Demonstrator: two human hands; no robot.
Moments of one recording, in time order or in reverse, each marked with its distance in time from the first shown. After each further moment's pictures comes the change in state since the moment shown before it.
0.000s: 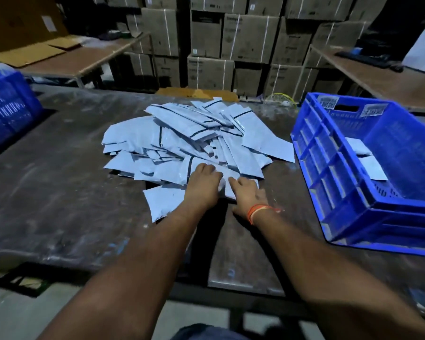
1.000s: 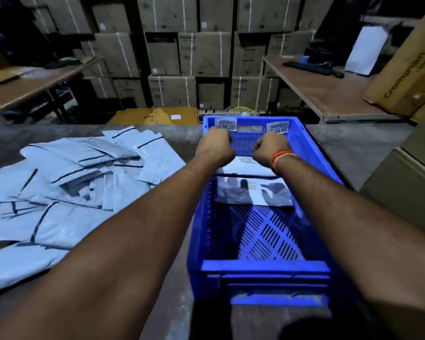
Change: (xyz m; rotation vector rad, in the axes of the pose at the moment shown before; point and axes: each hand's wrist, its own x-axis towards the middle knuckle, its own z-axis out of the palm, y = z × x) left_hand 0.257 0.360 -0.043 -0.200 0.034 -0.060; right_hand 0.068 0.401 -0.179 0.315 0.307 0.323
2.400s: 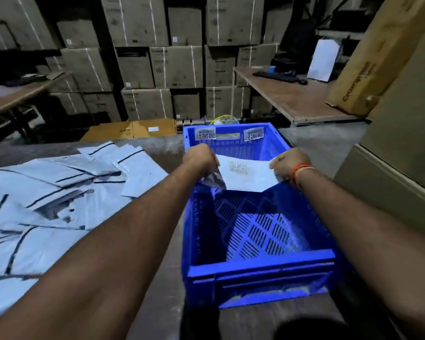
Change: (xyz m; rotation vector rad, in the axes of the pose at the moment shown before) left_hand 0.010 -0.003 0.011 -0.155 -0.224 -0.117; right_hand -0.020 0.094 -0.025 0.359 -0.034 0.285
